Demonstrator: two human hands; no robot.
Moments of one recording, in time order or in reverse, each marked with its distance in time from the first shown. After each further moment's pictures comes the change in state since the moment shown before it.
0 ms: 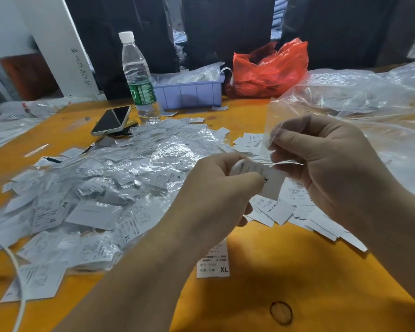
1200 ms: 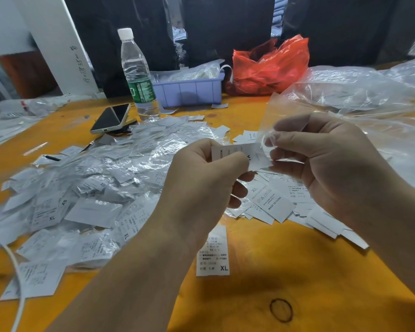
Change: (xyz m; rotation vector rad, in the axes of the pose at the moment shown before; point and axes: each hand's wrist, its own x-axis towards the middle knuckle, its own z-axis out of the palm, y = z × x) left_hand -0.002 0.005 -0.006 -0.146 0.150 0.067; right_hand 0.000 -0.004 0.000 0.034 0.017 0.120
